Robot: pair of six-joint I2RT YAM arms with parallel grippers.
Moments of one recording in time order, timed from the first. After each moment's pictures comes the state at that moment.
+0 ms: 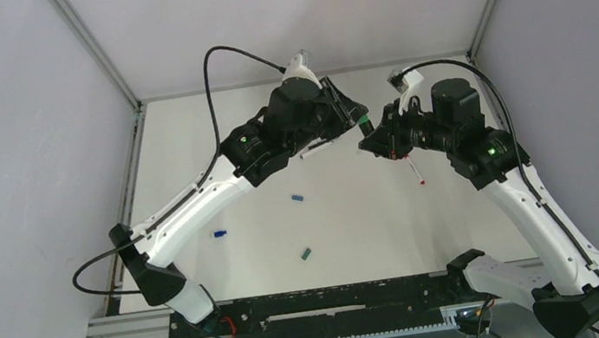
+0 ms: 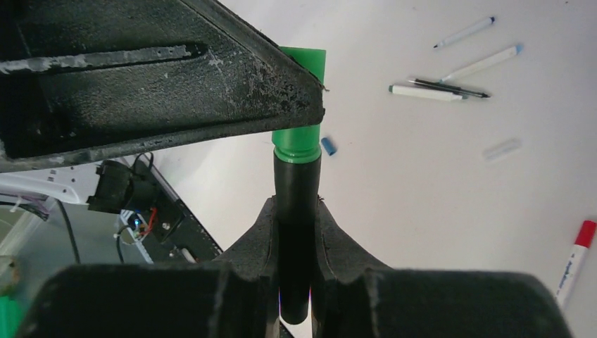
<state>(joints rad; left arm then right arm) -0.99 1.61 1.80 -0.51 -0.21 -0.98 0.39 1.02 1.23 -0.61 -0.49 0.24</state>
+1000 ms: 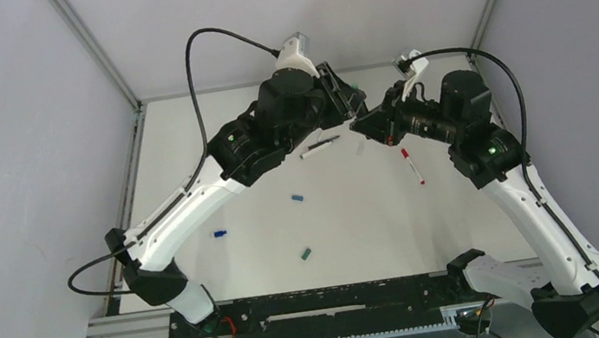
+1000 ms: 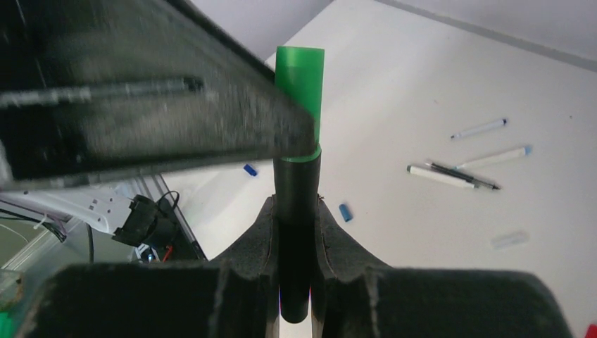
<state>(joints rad) -1.02 1.64 1.99 -0.60 -0.33 -0.83 0.38 1.03 1.24 -0.40 -0.56 0.27</state>
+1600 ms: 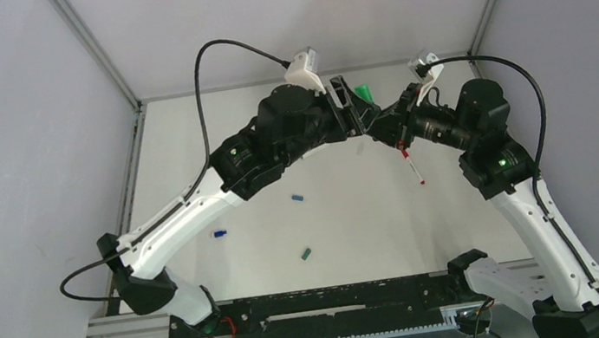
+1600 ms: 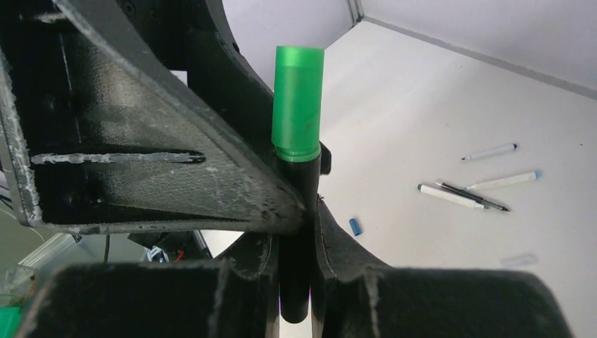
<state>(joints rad) -1.06 1.57 1.84 -0.49 -0.23 -0.79 0.32 0.94 1.17 -0.27 -0.65 0.32</state>
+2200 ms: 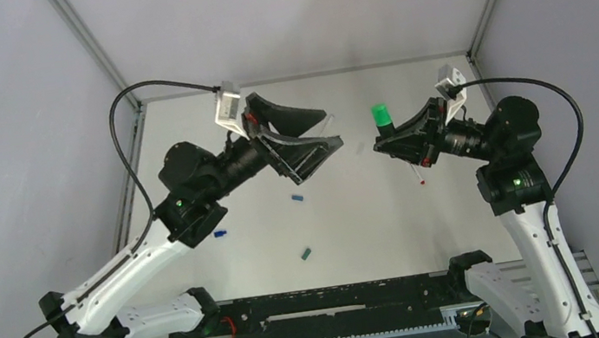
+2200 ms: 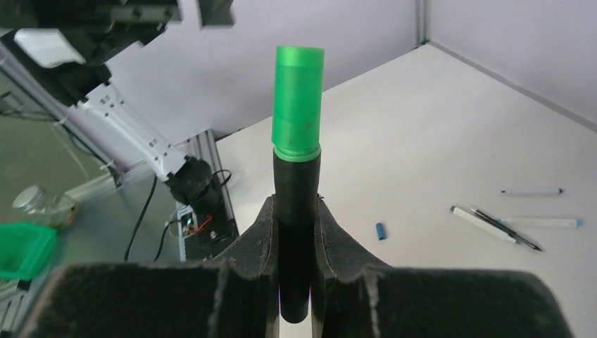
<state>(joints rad) -0.96 1.08 1.22 0.21 0.24 -0.55 0.13 0.81 1.05 -0.12 -1.04 0.36</state>
